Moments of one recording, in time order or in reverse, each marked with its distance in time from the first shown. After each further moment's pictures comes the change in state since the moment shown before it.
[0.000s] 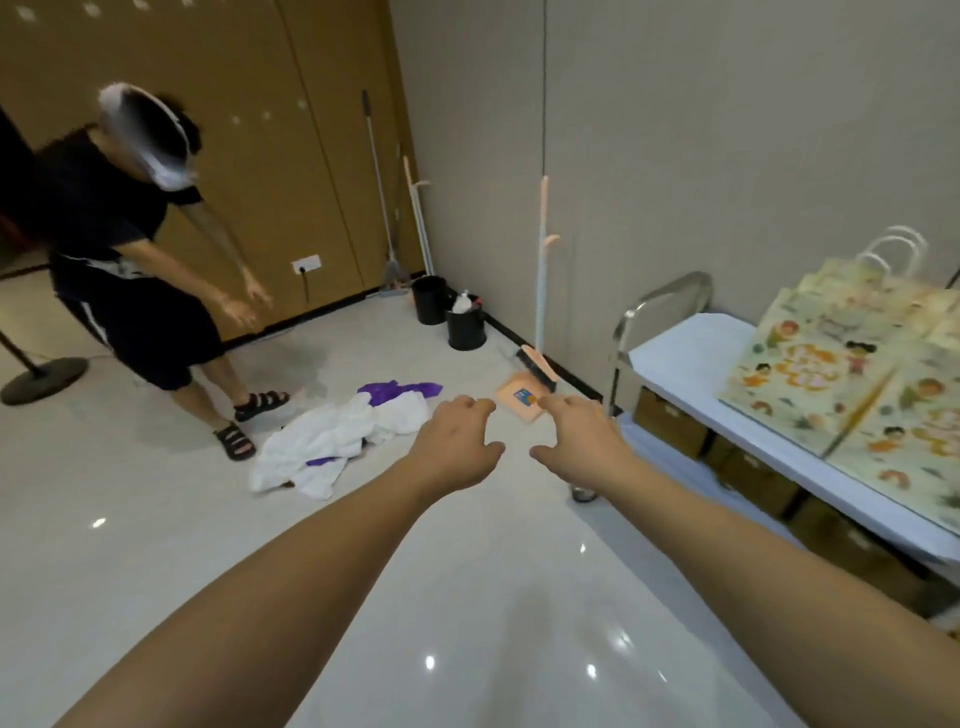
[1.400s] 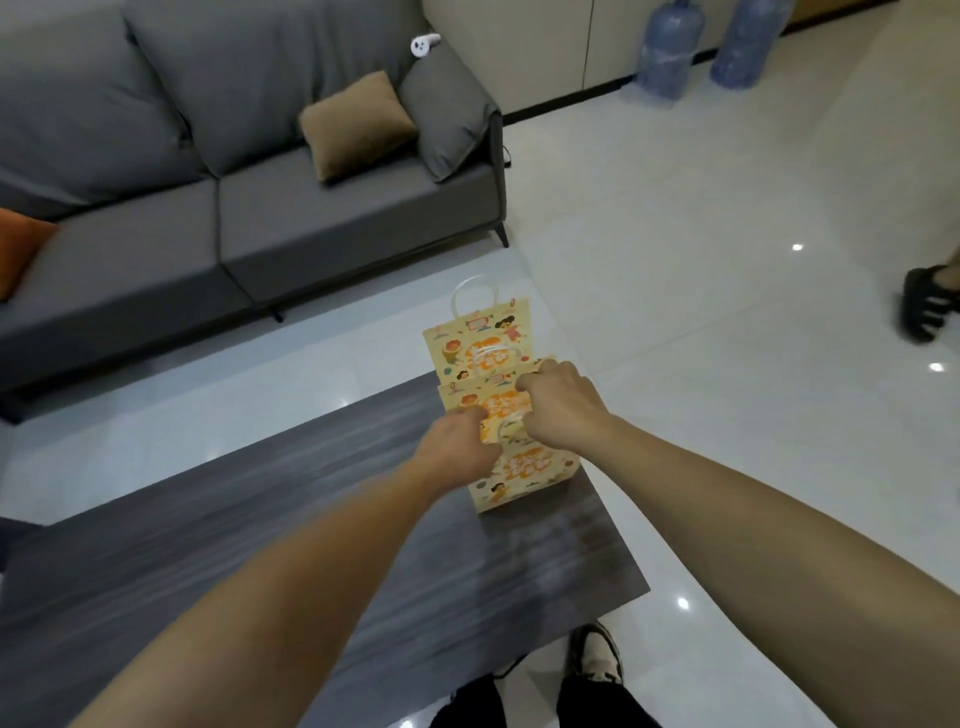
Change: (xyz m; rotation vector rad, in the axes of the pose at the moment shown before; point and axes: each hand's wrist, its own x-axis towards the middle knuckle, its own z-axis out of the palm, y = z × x) left_hand -0.673 -0.497 0.061 -0.677 0.293 -1.834; right_hand -0.334 -0.755 0.440 -0.416 -0.859 -1.696
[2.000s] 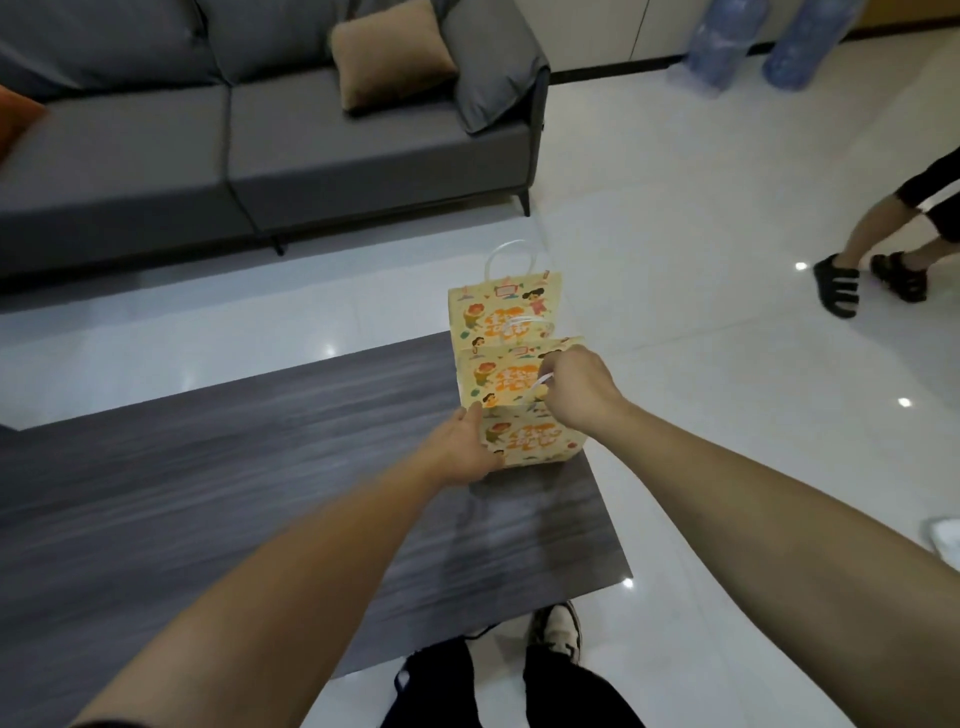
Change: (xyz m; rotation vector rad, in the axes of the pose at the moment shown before) left_hand 0.005 -0.053 0.036 -0.224 -0.110 -0.049; right_hand 0.026 -0.019 0.020 0.076 0.005 0.089
